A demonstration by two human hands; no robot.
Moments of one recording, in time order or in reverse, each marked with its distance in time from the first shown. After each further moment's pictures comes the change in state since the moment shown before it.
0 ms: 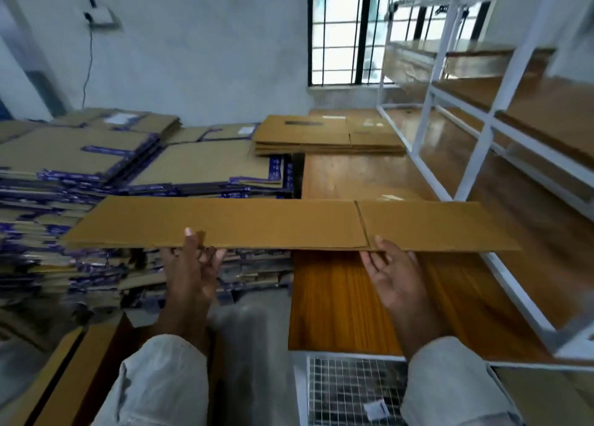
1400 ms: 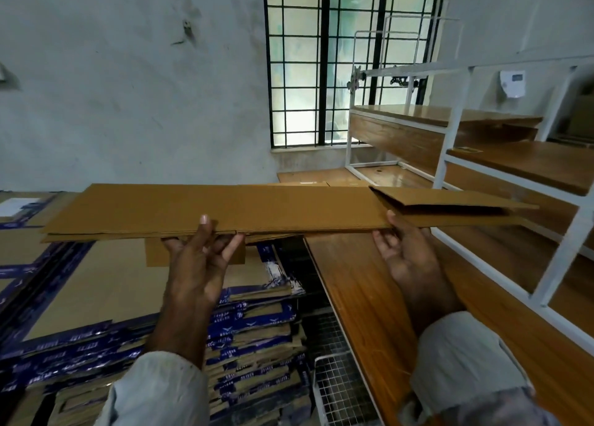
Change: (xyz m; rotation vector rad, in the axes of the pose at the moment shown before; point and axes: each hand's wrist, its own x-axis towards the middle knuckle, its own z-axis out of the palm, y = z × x) left_hand 0.416 0.068 0.177 -0.204 -0.396 -0.209; right_hand 0.290 0.066 0.309 0.026 0.076 -0.334
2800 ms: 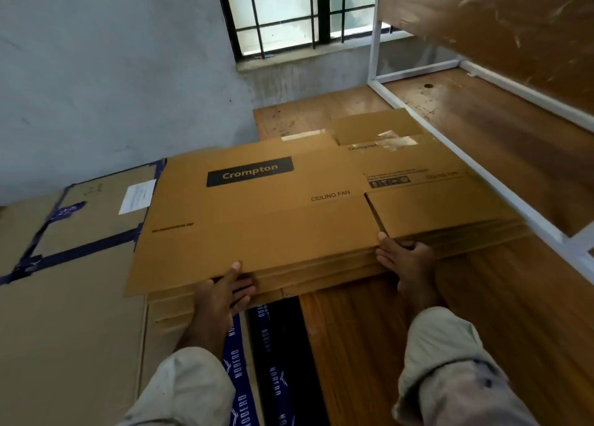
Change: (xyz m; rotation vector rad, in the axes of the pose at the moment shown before) left_hand 0.518 -0.322 -0.029 0.813 0.406 -0.507; right_hand 0.601 0.180 -0.048 -0.659 0.382 0.097
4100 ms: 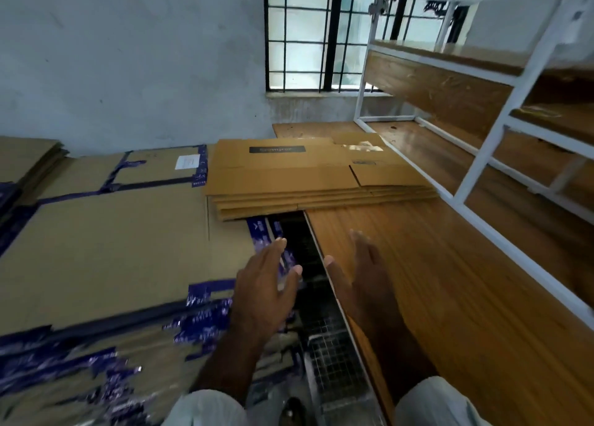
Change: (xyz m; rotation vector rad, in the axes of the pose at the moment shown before) left_hand -0.323 -0.167 -0.191 0.730 -0.093 1.269; right_hand -0.457 0.069 -0.158 -0.913 -0.246 -0.867
